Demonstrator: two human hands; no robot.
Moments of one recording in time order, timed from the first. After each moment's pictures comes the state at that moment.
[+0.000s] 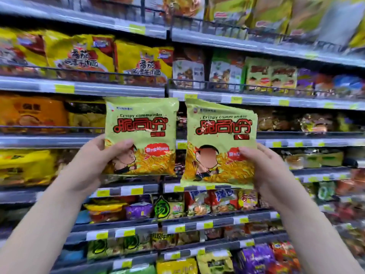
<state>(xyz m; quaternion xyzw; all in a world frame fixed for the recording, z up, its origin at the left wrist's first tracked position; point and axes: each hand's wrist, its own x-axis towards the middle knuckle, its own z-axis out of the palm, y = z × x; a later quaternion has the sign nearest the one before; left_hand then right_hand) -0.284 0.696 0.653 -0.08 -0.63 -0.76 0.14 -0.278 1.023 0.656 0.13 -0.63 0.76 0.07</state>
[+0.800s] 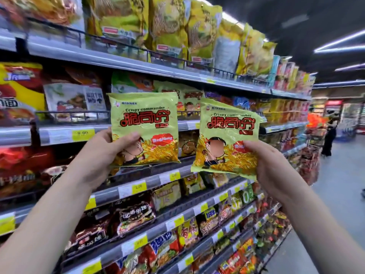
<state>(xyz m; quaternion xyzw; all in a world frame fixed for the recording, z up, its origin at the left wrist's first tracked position) -0.493 0.899 0.732 -0.28 -0.62 -0.73 0.03 -0.345 1.215 0.710 0.04 -0.64 0.71 0.29</state>
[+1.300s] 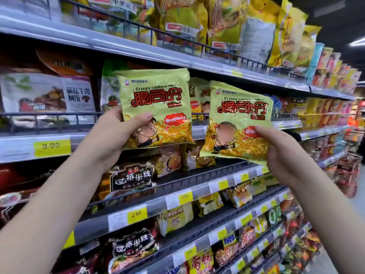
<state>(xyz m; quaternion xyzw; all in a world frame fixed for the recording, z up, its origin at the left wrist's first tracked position) -0.605 0.964 0.773 -0.26 -0.64 -0.72 0.11 -0.502 1.284 0.743 0.05 -0.65 0.70 0.30</state>
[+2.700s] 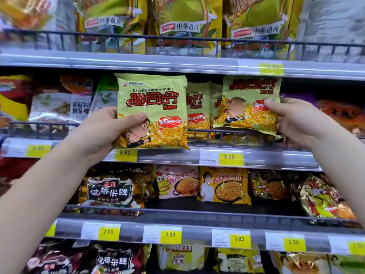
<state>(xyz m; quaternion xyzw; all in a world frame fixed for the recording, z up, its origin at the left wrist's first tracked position) -0.612 1.073 0.807 -0.08 -0.69 -0.67 0.27 -0.736 1.430 0.843 0.23 -0.66 0.71 0.12</state>
